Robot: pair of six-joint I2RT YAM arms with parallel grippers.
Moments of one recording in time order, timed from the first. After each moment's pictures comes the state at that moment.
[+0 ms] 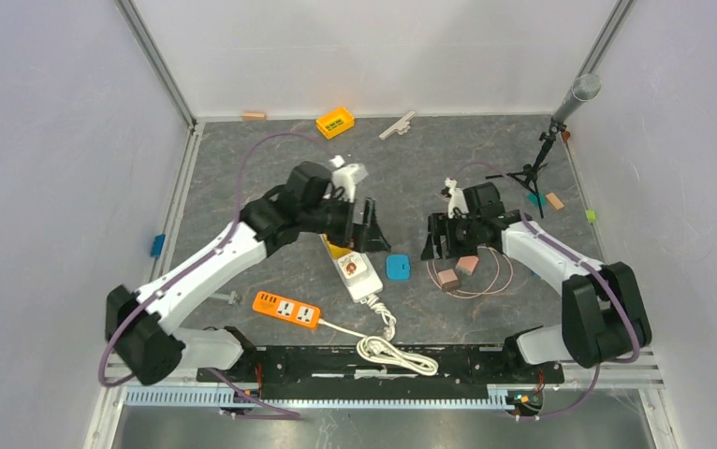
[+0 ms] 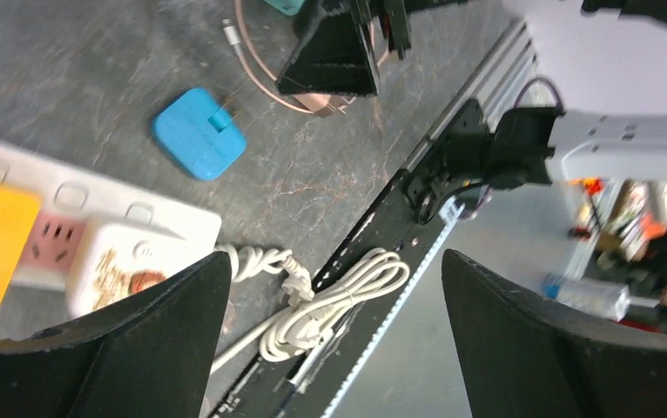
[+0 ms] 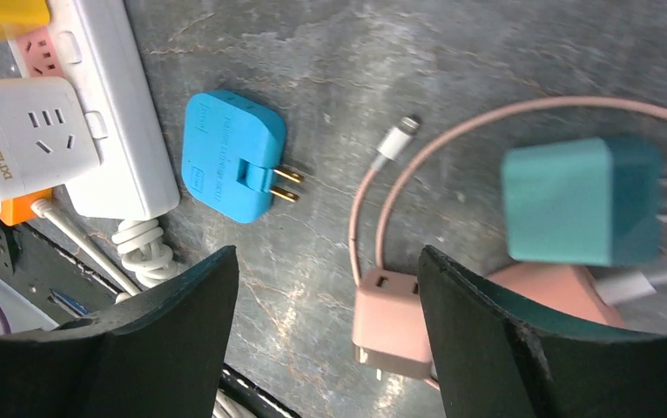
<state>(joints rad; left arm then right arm) -0.67 1.23 1.10 -0.52 0.48 -0.52 0.35 1.43 0.81 -0.44 -0.39 0.22</state>
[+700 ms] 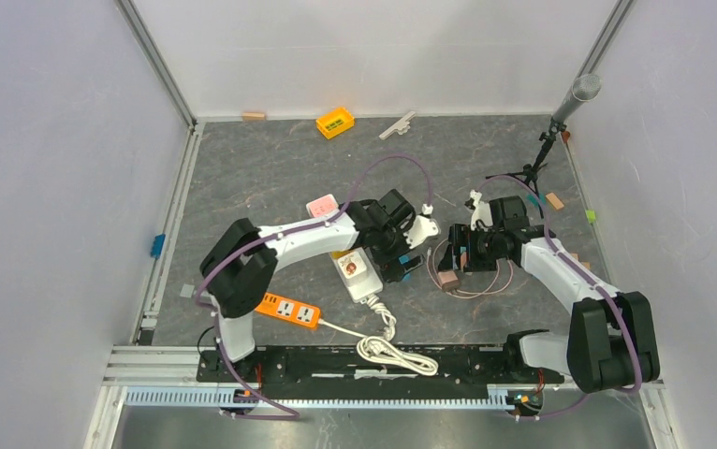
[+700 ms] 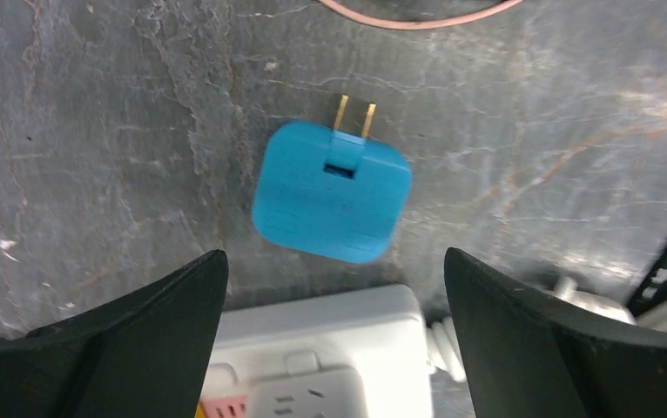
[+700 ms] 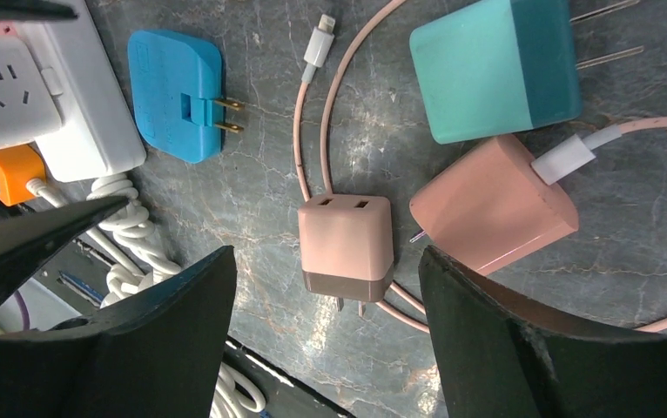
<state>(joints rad) -0.92 1.83 1.32 -0.55 0.21 0.26 0.16 1.26 0.67 -0.51 -0.47 0.18</state>
